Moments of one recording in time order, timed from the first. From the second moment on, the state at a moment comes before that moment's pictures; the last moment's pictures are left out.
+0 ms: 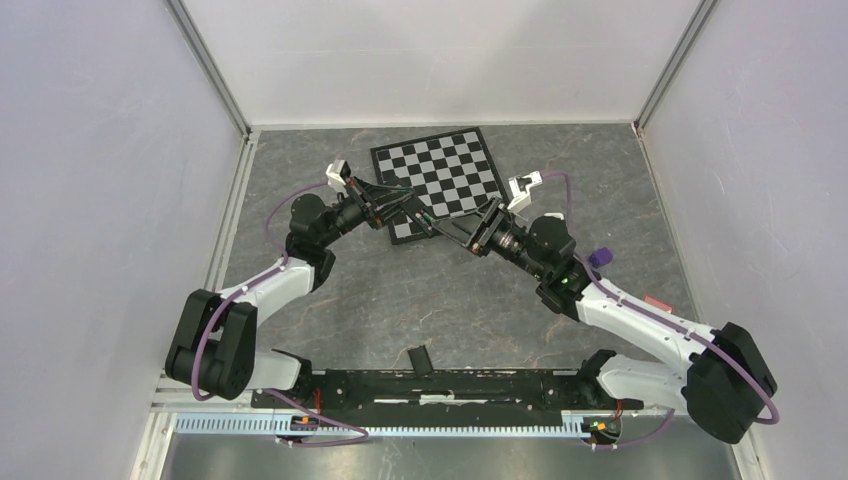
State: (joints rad) left arm -0.32 1.35 0.62 0.87 0.63 -1.69; right arm 0.72 1.12 0.64 0.51 -0.18 1.15
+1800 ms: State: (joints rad) left arm -0.17 1.25 0.61 0.48 0.58 -1.27; right arm 0.80 1.05 0.69 0.20 -0.10 0.55
